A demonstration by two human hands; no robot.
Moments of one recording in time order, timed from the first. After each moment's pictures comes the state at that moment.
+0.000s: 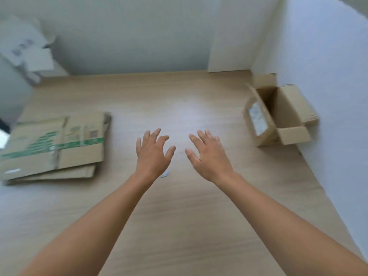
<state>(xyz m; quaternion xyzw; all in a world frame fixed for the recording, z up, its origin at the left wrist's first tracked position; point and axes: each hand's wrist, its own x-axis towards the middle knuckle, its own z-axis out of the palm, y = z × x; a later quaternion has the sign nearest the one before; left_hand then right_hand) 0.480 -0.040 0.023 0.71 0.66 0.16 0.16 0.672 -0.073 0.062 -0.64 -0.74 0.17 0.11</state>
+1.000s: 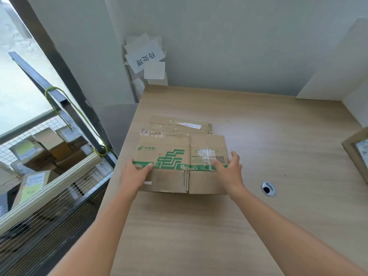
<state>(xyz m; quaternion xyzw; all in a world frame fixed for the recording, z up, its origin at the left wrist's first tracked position) 0.031 -0.082 -0.002 0.35 0.78 0.37 0.36 0.331 -0.045 0.008 -0.71 -0.45 0.44 0.33</state>
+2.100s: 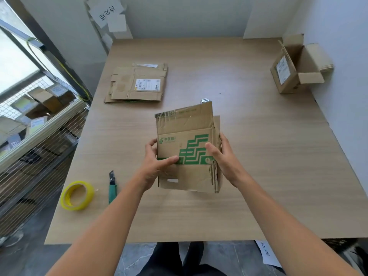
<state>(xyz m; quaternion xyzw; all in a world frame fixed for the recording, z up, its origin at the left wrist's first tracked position) 0.289 -0.424 0.054 0.39 0.55 0.42 0.61 0.546 -0.421 0.098 -0.58 -0.51 0.55 0.31</state>
